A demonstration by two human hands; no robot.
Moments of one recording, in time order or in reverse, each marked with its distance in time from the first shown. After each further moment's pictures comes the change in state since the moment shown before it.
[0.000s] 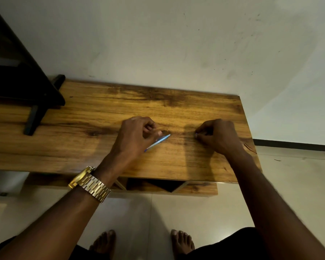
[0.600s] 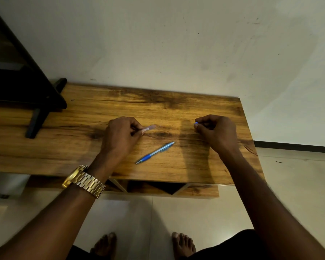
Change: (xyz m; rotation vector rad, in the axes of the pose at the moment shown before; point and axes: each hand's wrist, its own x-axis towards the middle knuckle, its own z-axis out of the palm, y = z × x) left_hand 0.007 -0.016 -0.020 0.149 0.018 -0.200; right_hand 0.002 -0.009 0.012 0.466 0.203 0.094
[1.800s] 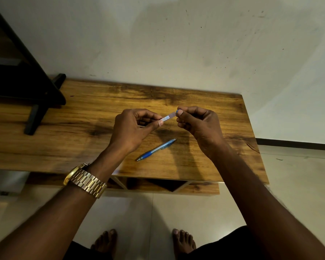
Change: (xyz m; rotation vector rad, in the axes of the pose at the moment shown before) left_hand -0.005 0.024 0.001 -0.507 -0.060 0.062; right_hand -0.002 -0.021 0.043 0.715 -0.226 0.048
